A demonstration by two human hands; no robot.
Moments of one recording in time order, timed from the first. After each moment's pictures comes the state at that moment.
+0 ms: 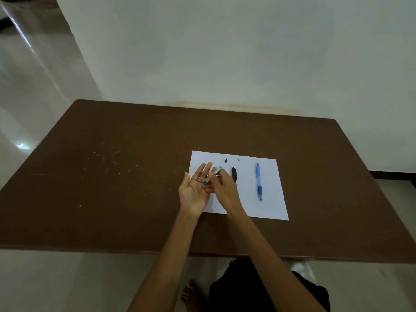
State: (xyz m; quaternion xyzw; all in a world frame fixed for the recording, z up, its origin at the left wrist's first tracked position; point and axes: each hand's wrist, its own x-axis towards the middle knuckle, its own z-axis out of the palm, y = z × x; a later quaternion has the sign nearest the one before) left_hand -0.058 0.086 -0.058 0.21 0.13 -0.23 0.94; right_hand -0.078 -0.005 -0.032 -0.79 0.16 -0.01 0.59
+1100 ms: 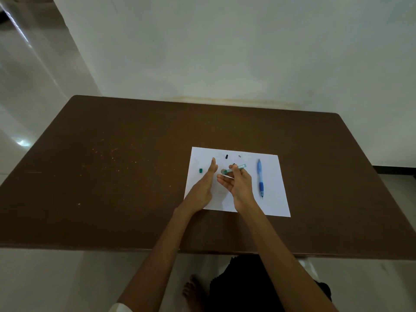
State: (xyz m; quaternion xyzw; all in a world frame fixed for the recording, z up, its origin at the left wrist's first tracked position) left_hand -0.046 0.084 -0.084 0.85 -0.23 -0.16 0.44; right_hand -0.073 -0.032 -0.038 -0.53 0.33 -0.04 0.78
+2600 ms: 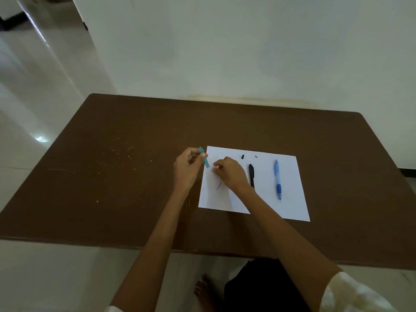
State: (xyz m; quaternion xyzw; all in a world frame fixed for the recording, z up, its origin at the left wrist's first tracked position) left_hand -0.005 0.136 -0.048 0.76 0.00 0.04 0.65; right_hand -0.011 -0.002 -0.062 -0.96 0.05 0.04 0.28
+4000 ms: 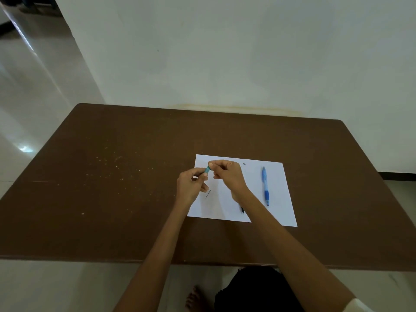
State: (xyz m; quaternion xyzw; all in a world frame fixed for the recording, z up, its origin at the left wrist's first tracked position) left_hand -0.023 0.108 -0.054 0.80 0.01 -0.04 0.60; right_hand -0.026 -0.018 -0.031 -0.75 0.15 -0.01 0.64
